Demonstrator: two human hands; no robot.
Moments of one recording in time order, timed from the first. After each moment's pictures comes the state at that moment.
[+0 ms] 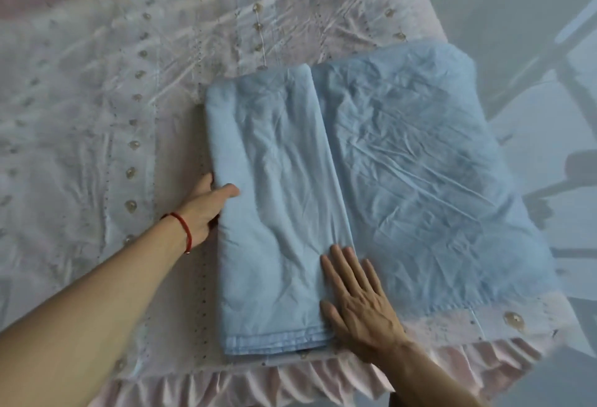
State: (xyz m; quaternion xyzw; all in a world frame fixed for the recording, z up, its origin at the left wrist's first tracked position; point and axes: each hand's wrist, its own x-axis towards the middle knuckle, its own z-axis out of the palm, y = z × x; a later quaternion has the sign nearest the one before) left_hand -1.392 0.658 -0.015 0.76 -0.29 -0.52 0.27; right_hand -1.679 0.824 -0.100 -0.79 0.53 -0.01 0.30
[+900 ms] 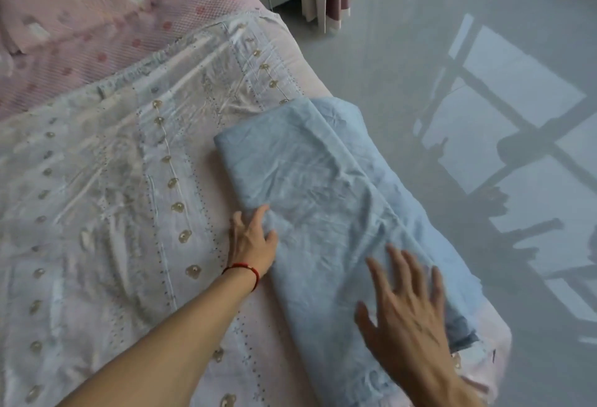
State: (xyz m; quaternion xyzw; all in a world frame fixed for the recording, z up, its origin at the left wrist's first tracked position) left_hand -1.620 0.594 -0.048 0.71 -0.65 -0.27 0.02; right_hand -1.816 0.769 -0.026 -0.57 0.79 -0.07 0.22
